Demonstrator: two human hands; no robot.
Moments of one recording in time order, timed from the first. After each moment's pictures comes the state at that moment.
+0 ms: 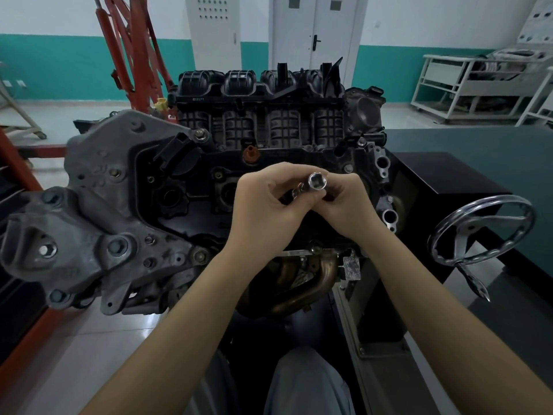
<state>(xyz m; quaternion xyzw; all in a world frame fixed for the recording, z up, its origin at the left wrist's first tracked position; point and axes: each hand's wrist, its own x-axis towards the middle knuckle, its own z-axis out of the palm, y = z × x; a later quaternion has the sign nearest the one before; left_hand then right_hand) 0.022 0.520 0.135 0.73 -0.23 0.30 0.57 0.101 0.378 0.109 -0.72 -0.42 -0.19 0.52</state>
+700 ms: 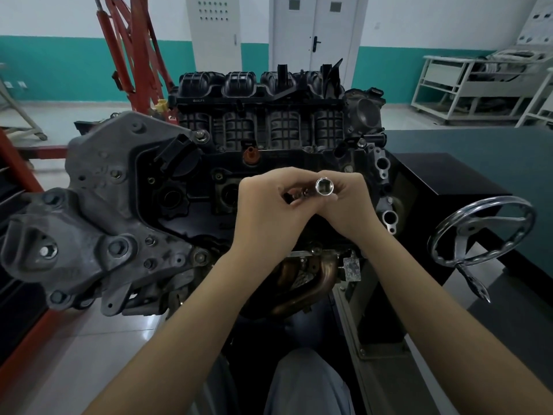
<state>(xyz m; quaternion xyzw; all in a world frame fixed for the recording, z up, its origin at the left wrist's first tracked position) 0.020 0.513 0.137 0.75 -0.20 0.32 0.55 0.106 0.378 0.108 -0.72 -0.40 -0.18 0.54</state>
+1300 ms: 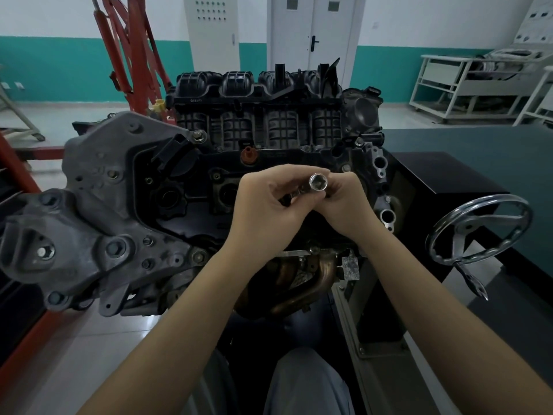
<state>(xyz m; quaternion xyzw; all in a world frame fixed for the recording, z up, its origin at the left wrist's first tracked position) 0.020 0.517 0.138 0.74 -0.24 0.30 0.56 0.103 0.379 0.111 -0.72 -0.41 -0.16 0.54</state>
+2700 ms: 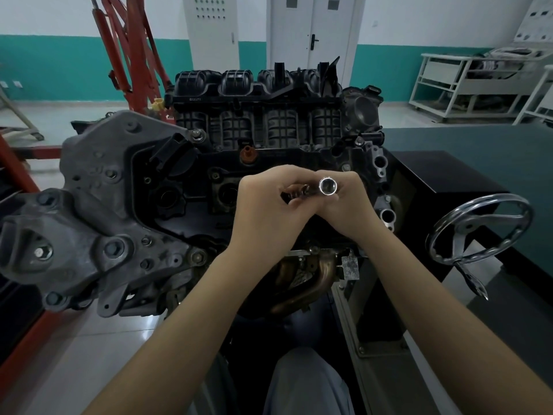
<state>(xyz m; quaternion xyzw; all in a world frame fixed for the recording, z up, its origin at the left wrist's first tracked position) 0.022 0.513 0.135 0.76 -0.21 0.33 0.52 0.106 0.376 0.110 -0.71 -0.42 -0.16 0.54</state>
